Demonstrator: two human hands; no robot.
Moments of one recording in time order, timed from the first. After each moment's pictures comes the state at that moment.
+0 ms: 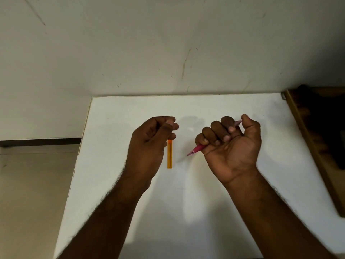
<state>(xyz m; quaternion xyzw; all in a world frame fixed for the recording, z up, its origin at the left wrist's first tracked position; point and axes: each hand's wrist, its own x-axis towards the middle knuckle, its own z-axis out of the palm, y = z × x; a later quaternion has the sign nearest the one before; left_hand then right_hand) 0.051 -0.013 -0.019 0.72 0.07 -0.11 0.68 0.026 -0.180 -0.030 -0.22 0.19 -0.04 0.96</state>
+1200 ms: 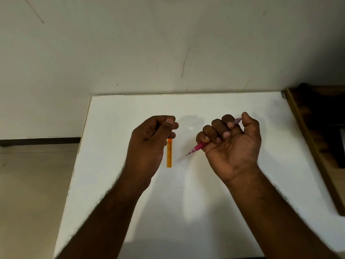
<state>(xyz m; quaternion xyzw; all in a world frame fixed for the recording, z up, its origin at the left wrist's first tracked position) 0.051 -0.013 -0.020 0.72 0.07 -0.11 0.68 0.027 -0.181 -0.029 -0.22 0.20 -0.04 0.95</state>
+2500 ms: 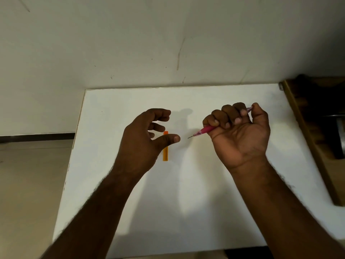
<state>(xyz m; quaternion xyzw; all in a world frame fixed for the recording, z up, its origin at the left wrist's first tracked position) 0.054 0.001 -0.029 0.84 -0.06 -0.10 0.53 0.028 -0.201 -0.027 -0.14 0.17 -0.08 0.97</state>
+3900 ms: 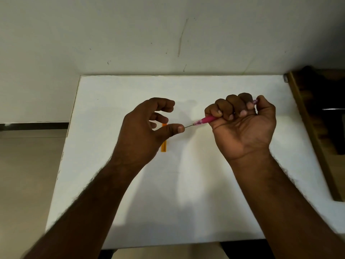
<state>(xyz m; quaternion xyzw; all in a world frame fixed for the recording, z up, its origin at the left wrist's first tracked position) 0.052 -0.005 -0.030 0.84 -0.08 -0.08 0.53 0.027 -0.199 -0.023 -0.12 0.17 -0.09 0.97</state>
